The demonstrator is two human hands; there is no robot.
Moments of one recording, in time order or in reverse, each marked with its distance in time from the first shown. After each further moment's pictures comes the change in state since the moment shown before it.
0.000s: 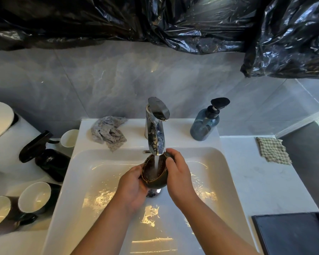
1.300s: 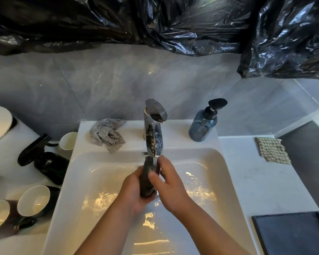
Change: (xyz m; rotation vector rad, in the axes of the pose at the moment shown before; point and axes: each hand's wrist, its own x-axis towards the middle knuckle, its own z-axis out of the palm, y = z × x) left_hand -0.001 -0.004 0.002 0.146 -0.001 -0.170; right_hand -0.016 0.000 -0.002 -0.105 -0.302 -0.227
